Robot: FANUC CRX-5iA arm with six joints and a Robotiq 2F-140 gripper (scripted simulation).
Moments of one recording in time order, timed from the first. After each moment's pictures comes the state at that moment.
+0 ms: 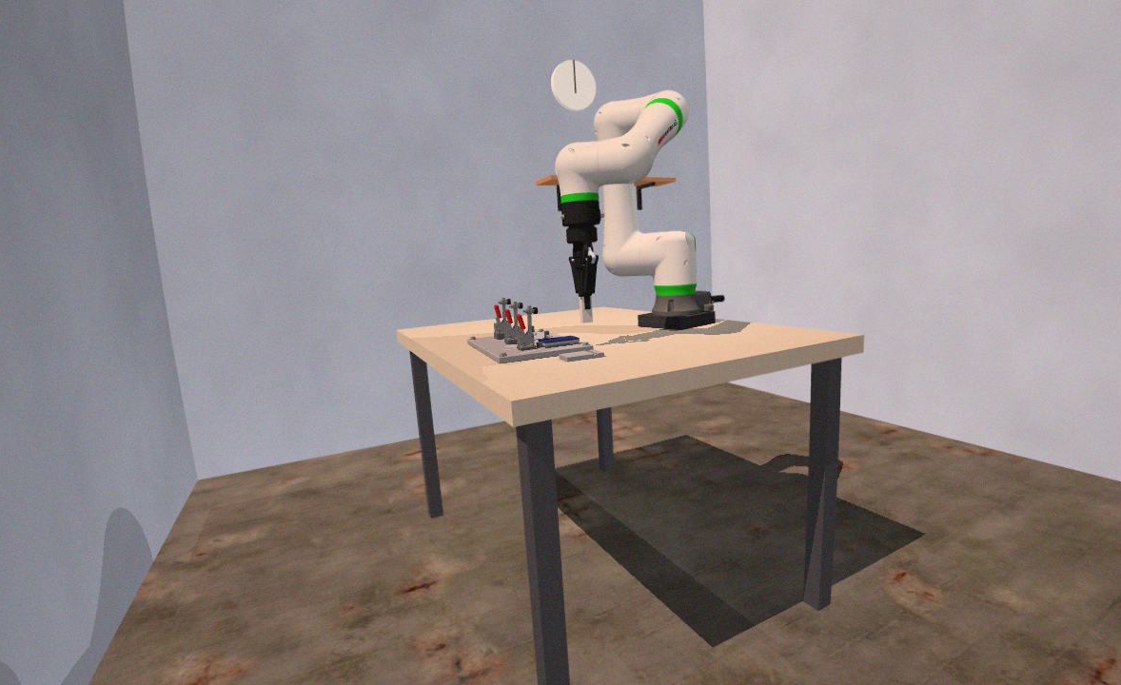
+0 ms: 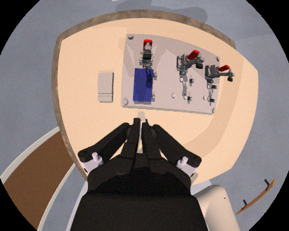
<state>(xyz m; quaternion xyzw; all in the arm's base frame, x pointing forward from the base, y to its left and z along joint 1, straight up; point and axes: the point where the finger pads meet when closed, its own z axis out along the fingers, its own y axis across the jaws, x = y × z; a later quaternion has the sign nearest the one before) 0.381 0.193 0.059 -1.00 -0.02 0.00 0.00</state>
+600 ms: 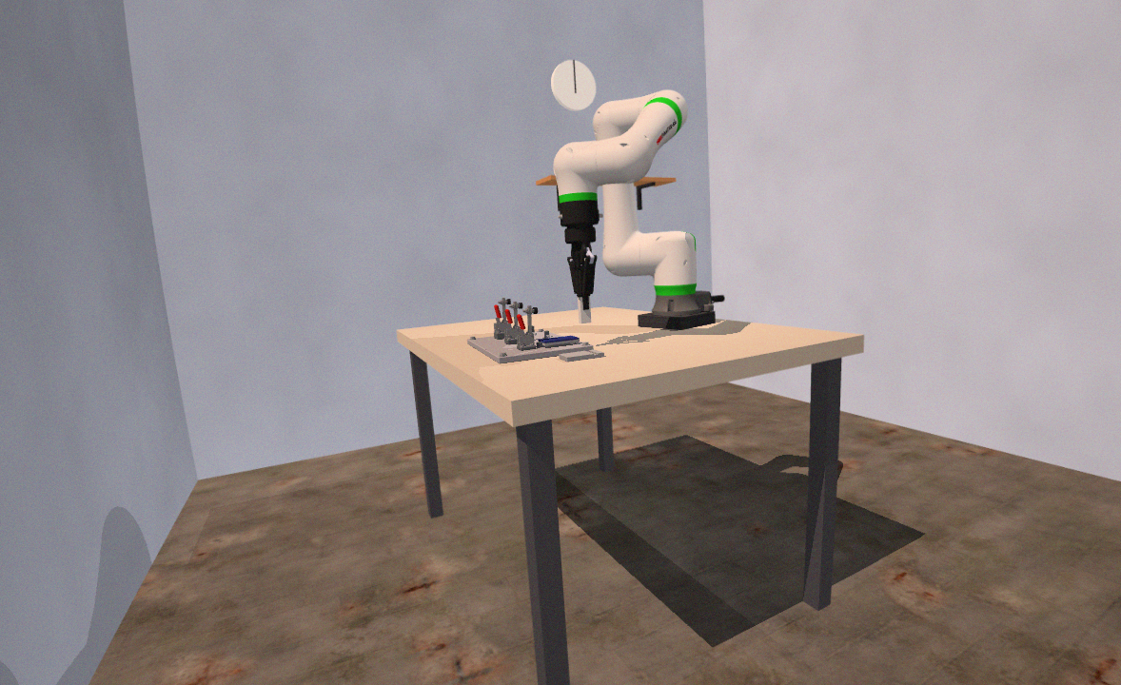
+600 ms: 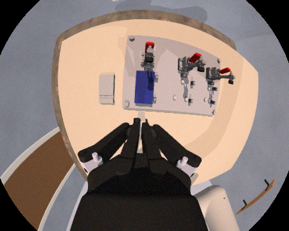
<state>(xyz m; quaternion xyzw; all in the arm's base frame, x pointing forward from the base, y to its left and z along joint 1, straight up) 0.387 0.197 0.059 -1.00 -0.02 0.00 0.00</state>
